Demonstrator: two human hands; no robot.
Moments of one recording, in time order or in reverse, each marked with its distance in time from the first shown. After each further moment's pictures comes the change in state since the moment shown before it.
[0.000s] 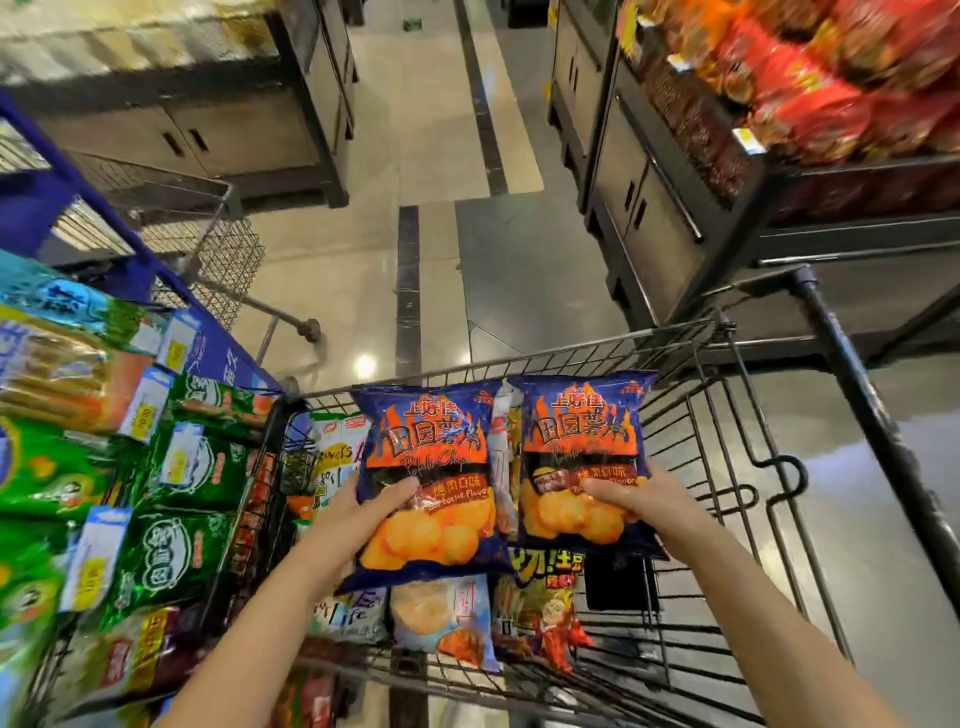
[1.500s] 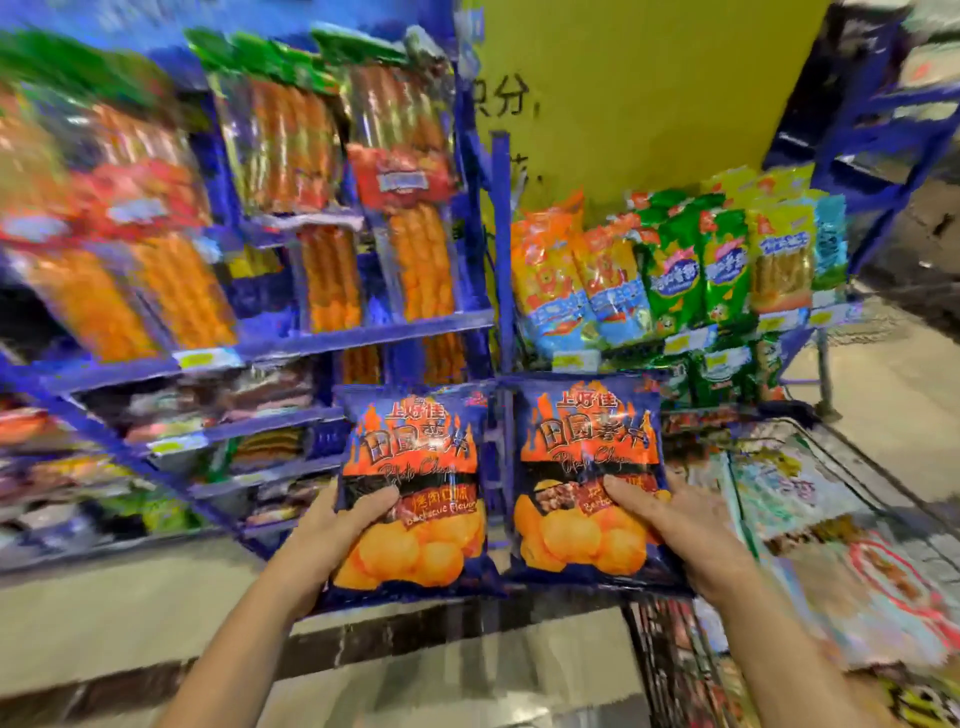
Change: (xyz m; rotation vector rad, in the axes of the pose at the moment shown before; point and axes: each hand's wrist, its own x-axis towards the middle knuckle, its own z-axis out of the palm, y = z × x) left_hand -0.481 -0.221 0.110 -0.756 1.291 0.101; right_hand -0.218 -0.020 0.232 -0.553 -1.269 -0.289
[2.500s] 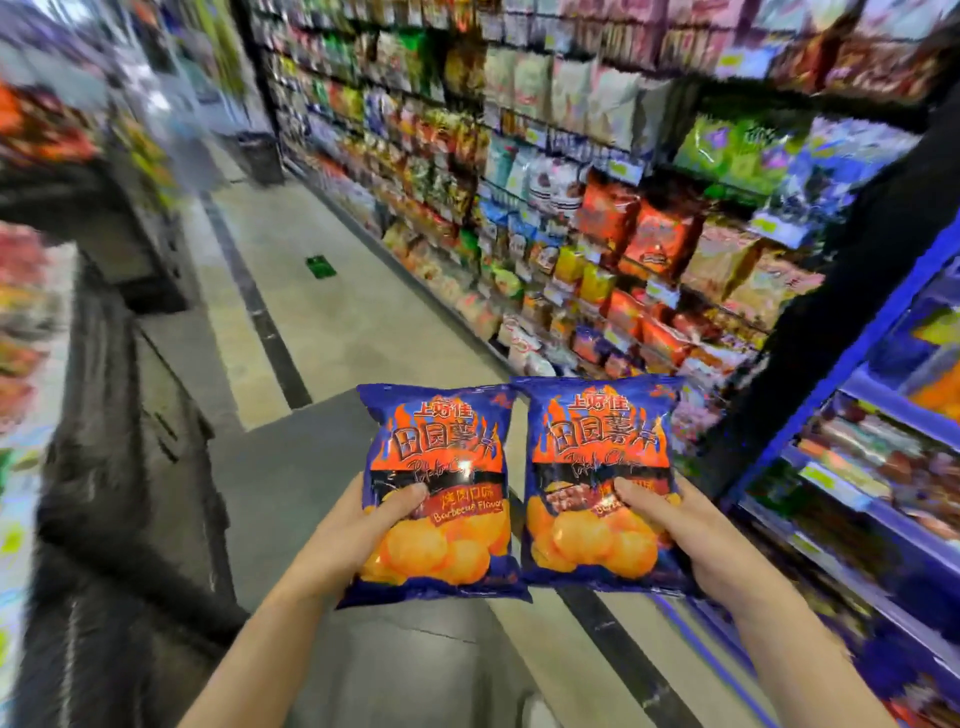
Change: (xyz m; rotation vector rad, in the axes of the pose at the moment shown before) left_hand -0.449 -0.164 -0.511 -0.402 0.995 0.028; right_hand -0.175 0.068 0.737 -0.327 -1.142 0.015
